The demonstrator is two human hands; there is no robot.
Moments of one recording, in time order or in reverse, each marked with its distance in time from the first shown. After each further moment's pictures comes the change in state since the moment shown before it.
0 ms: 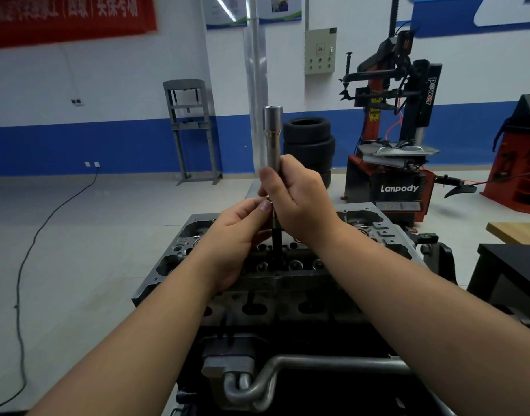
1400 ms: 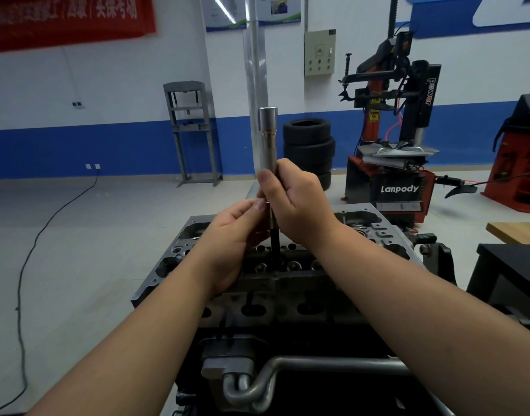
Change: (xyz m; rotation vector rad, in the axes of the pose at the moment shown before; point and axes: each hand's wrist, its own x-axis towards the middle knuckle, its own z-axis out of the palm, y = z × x) left_hand -0.002 0.002 0.000 -0.010 0.043 -0.019; right_hand -0.001 0.000 0.001 -0.040 -0.021 0.008
